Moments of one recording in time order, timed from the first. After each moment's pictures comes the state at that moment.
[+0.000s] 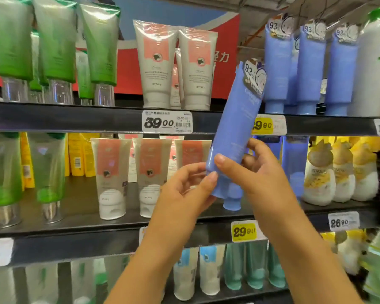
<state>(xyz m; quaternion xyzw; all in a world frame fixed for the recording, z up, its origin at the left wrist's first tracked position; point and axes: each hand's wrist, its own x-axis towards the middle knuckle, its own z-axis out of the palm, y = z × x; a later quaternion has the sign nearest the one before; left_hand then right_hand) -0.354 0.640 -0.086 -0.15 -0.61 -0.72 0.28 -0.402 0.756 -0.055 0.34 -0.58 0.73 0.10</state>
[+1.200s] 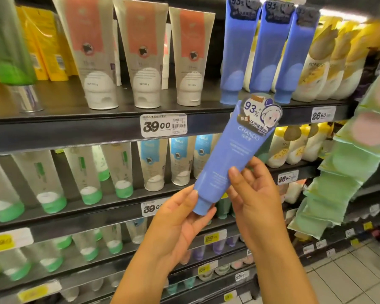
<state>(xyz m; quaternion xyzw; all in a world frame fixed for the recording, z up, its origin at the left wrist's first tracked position) -0.294 0.632 -0.266 0.00 -0.37 -0.93 -0.02 -0.327 0.755 -0.235 0.14 -0.50 0.85 0.05</state>
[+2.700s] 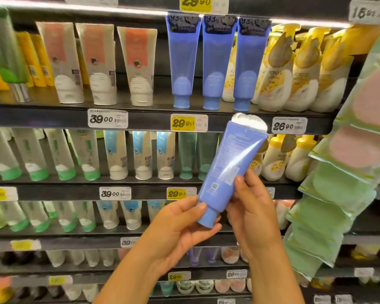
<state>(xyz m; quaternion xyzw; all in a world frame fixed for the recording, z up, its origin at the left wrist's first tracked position) -0.313 0.796 -0.262 0.04 -0.44 -0.90 0.02 -0.386 0.911 -0.252 0.23 -0.42 0.87 -0.10</state>
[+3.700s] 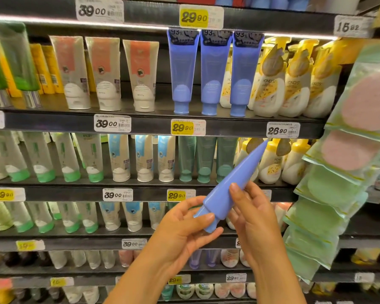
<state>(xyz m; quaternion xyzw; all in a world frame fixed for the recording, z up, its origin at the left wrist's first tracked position) -0.306 0.815 -0.265 0.08 -0.44 -0.89 0.07 -0.374 0.930 -0.254 0.19 -0.46 0.86 -0.10</state>
